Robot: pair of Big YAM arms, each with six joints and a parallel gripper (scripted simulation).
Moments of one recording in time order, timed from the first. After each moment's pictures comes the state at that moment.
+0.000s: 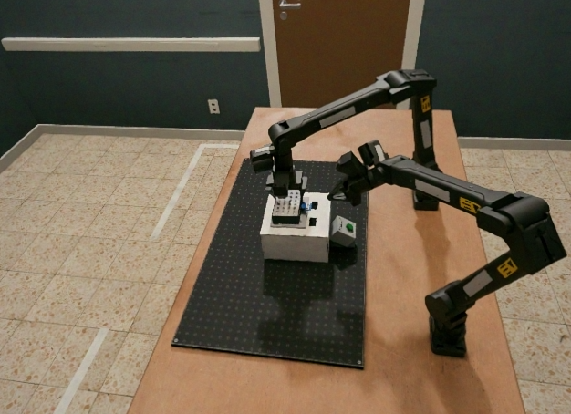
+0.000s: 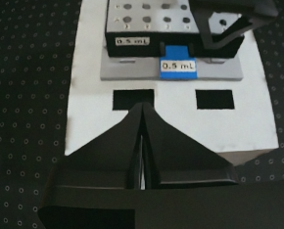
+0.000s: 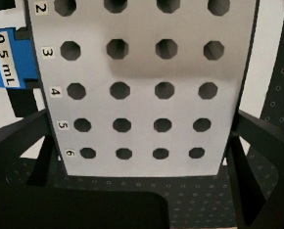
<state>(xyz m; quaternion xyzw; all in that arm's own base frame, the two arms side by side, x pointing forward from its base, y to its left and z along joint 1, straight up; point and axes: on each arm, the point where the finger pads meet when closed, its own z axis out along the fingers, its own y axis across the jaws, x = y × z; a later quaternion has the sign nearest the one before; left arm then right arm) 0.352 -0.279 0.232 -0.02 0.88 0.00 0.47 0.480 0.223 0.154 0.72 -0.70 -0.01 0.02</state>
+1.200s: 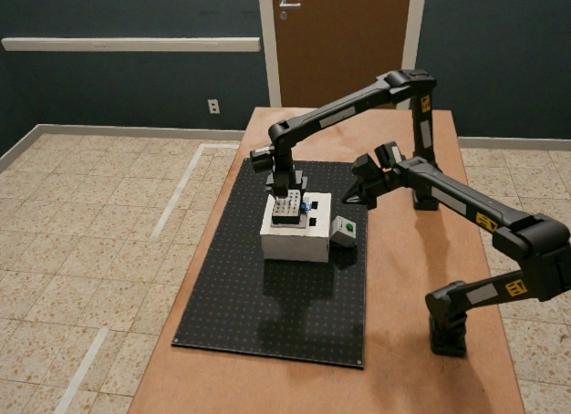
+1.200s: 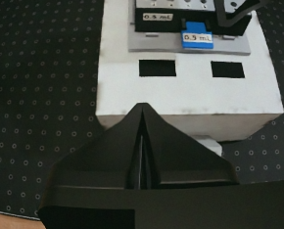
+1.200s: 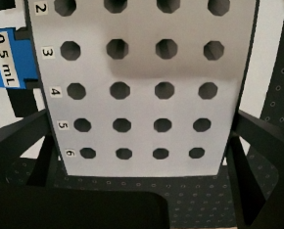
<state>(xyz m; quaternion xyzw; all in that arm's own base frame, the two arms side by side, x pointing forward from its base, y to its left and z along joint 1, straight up) 0.308 -0.255 0.244 -0.02 0.88 0.00 0.47 0.480 0.223 0.154 0.72 -0.70 -0.01 0.02</state>
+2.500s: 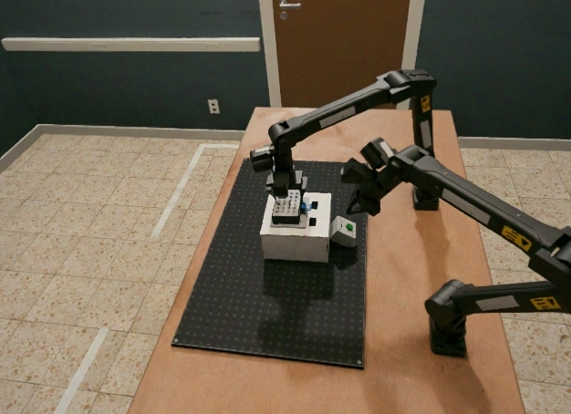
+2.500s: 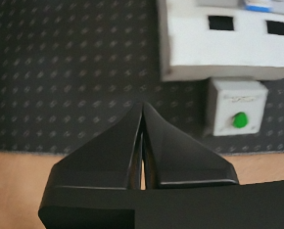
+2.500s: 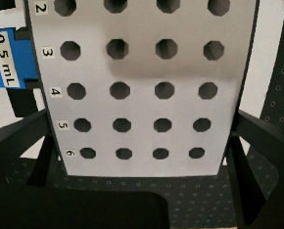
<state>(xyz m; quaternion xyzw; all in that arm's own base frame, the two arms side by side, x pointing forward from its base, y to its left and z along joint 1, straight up) 0.289 -0.171 0.278 -0.01 0.95 0.00 0.31 0.480 0.223 0.154 0.72 -0.70 -0.01 0.02</state>
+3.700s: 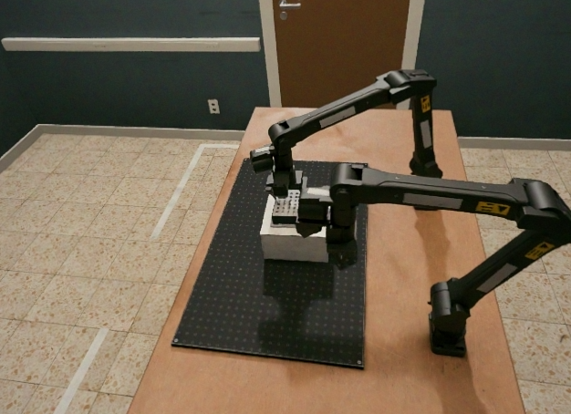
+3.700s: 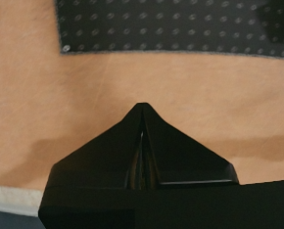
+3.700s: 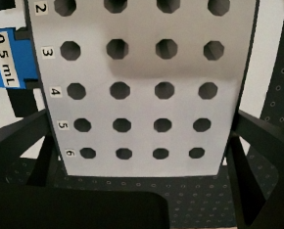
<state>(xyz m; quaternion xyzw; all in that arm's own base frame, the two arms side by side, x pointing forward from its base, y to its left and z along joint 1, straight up) 0.298 0.000 0.279 -0.01 1.00 0.00 0.00 0.480 0.223 0.154 0.72 -0.70 -0.01 0.02</state>
